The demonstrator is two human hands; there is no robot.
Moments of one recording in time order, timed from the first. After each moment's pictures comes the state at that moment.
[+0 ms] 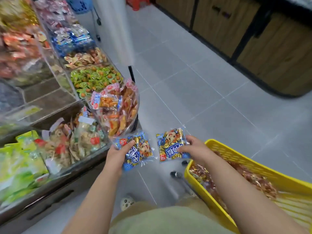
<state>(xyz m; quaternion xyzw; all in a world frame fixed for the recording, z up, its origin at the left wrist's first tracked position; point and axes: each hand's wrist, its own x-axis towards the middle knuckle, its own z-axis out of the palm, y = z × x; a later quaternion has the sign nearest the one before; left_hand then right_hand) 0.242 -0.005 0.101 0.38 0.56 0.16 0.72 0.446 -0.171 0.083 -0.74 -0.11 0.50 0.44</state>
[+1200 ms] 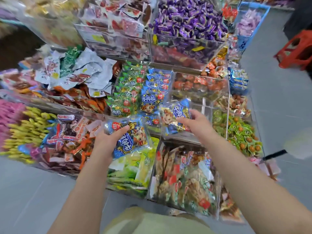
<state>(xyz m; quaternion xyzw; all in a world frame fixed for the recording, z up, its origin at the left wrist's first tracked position) -0.099 0.307 0.177 0.24 0.65 0.49 0.54 0.167 0.366 0.188 -0.64 -0.46 0.50 0.36</state>
